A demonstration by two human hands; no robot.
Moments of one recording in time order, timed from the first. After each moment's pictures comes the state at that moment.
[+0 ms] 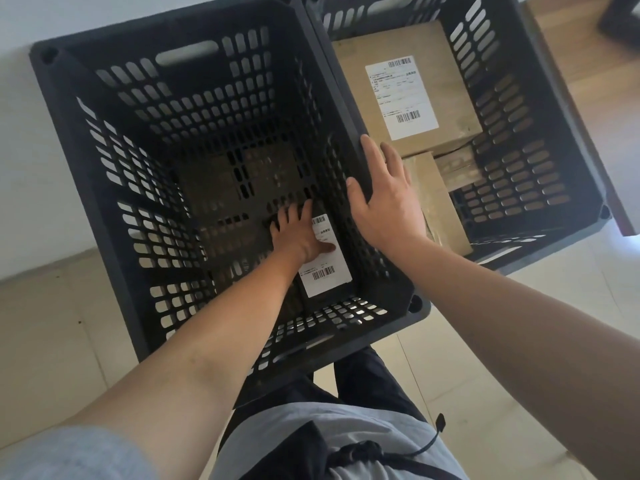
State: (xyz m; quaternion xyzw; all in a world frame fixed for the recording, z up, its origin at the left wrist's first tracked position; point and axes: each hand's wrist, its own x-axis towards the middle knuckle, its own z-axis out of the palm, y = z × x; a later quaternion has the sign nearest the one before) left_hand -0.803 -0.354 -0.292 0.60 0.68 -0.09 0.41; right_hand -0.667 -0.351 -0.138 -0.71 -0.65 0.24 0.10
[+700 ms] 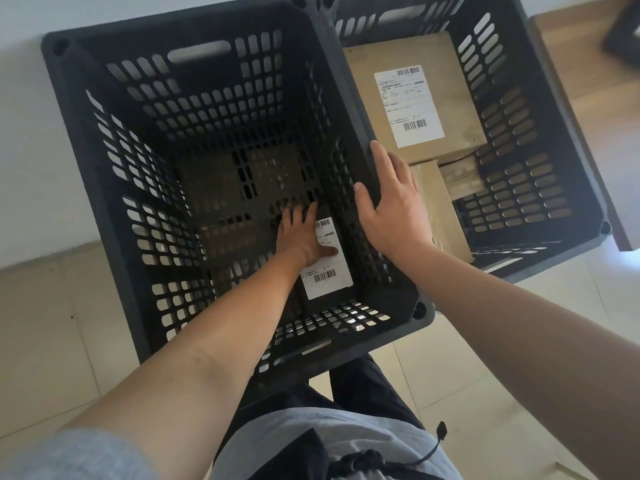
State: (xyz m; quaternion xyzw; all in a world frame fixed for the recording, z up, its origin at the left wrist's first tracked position) left_hand -0.806 -0.357 -0.297 0.61 0.66 -0.06 0.42; right_hand -0.664 -0.351 -0.143 -0.71 -0.66 0.23 0.11
